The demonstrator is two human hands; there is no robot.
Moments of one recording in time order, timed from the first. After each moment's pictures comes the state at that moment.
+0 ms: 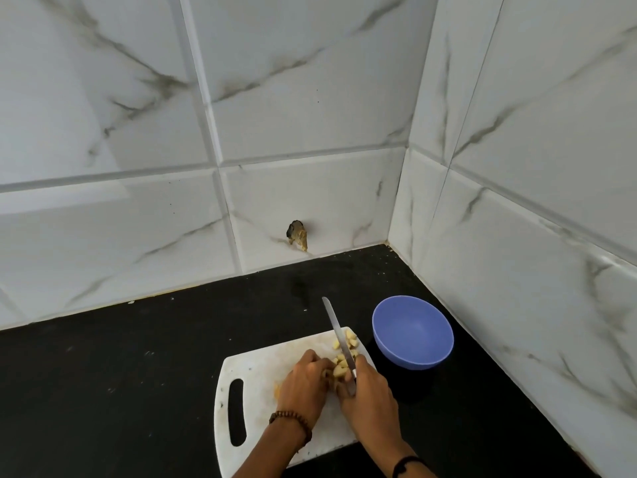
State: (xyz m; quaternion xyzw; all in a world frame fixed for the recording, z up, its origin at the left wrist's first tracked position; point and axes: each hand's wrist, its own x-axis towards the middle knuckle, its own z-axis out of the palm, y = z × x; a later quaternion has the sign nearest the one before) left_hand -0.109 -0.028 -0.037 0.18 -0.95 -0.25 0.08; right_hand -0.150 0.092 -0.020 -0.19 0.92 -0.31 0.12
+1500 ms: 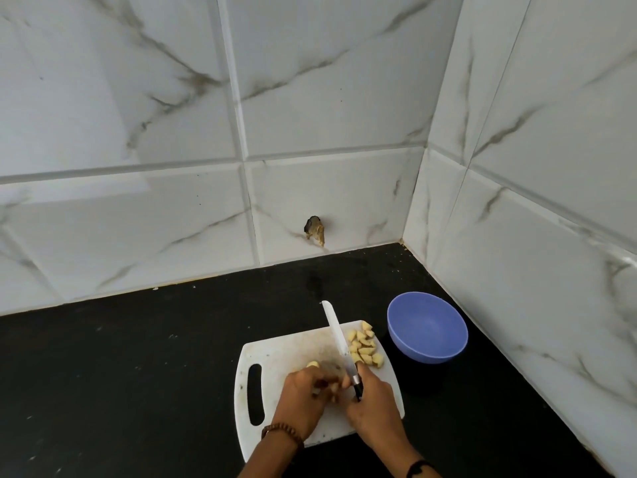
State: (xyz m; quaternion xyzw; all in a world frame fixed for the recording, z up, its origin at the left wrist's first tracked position) left_hand -0.059 -0.033 -0.033 0.18 -0.88 -0.42 0.12; right_hand -0.127 0.090 -0.020 -0.17 0.87 -0.39 0.24
